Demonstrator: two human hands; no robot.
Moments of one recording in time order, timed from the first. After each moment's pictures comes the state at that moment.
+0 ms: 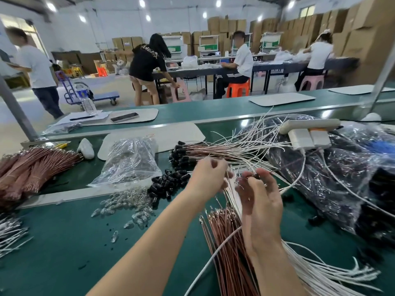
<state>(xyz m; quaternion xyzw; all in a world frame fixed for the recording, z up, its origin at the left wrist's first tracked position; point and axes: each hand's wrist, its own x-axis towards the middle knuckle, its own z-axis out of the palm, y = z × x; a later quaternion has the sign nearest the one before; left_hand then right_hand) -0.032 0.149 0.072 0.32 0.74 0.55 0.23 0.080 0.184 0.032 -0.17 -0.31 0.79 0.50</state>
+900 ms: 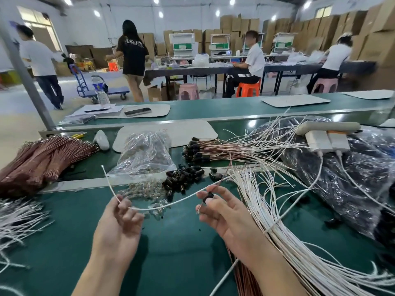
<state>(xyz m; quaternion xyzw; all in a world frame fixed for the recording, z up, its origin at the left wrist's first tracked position) -0.085 -0.036 0.014 -0.05 0.33 0.92 0.21 0.059 0.142 0.018 -0.09 -0.42 0.89 0.17</state>
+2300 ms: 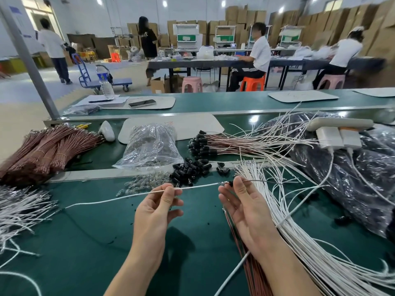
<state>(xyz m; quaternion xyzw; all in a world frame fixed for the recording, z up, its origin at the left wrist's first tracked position) -0.048 -0.007 0.000 0.11 0.54 0.82 0.15 0.049 0.148 0.008 -0.16 -0.35 0.88 0.29</state>
